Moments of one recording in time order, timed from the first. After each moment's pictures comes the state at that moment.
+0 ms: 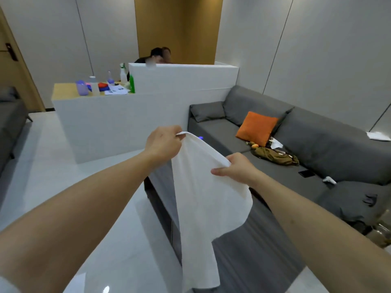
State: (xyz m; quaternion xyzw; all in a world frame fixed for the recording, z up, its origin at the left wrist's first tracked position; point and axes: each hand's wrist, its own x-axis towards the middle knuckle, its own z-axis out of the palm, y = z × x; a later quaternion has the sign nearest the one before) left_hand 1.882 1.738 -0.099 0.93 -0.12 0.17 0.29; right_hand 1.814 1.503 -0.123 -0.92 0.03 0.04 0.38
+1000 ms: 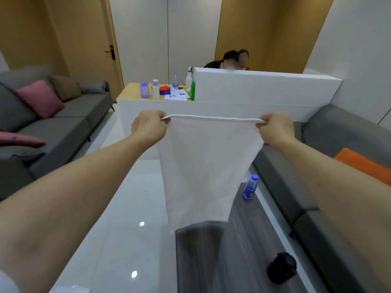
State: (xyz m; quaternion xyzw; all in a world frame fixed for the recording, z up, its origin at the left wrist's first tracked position) left_hand 2.243 1.801 -0.074 0.93 0.16 0.22 0.23; right_hand 2.323 1.476 -0.054 -0.96 -0.06 -0.17 0.20
